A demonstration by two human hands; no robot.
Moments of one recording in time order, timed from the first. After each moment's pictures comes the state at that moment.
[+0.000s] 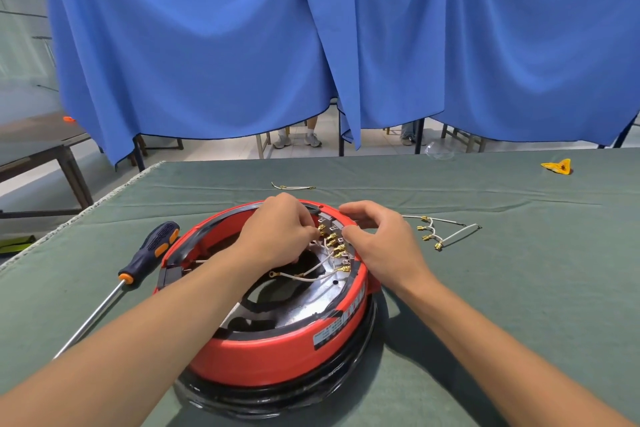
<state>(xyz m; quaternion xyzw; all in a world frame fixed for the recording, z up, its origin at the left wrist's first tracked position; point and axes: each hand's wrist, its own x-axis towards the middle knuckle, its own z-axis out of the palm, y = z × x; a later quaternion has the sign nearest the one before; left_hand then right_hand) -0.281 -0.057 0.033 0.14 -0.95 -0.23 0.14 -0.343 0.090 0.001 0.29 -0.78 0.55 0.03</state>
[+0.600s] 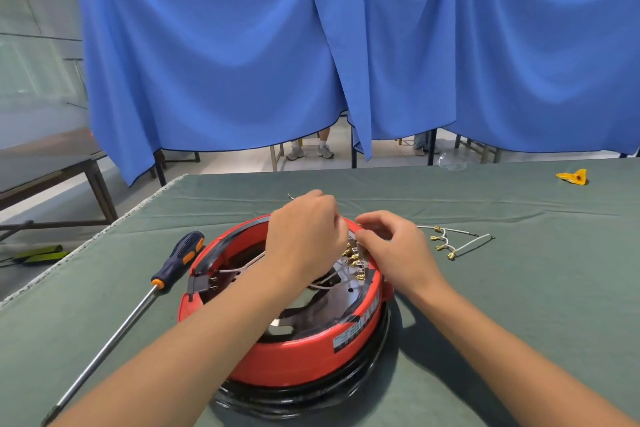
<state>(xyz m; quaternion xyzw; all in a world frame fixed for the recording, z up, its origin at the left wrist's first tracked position) -0.267 -0.027 0.043 0.13 -0.93 -0.03 0.34 -0.343 0.089 0.001 0.29 -0.76 0.57 0.03</state>
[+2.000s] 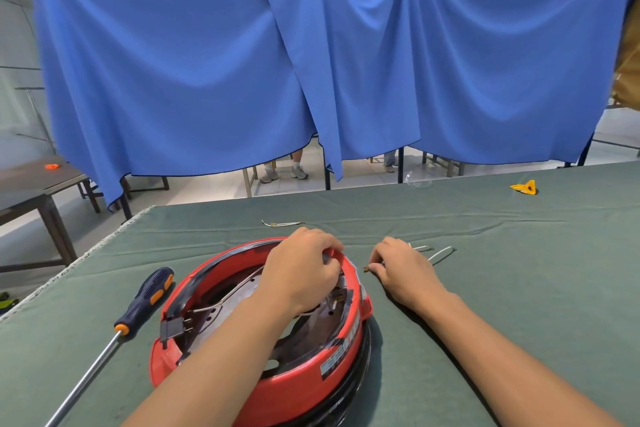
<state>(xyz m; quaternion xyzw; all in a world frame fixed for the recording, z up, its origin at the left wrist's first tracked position) -0.282 -0.022 0.035 0.04 -0.96 -0.14 0.22 -0.412 0.116 -0.030 0.32 -0.92 0.20 0.13</state>
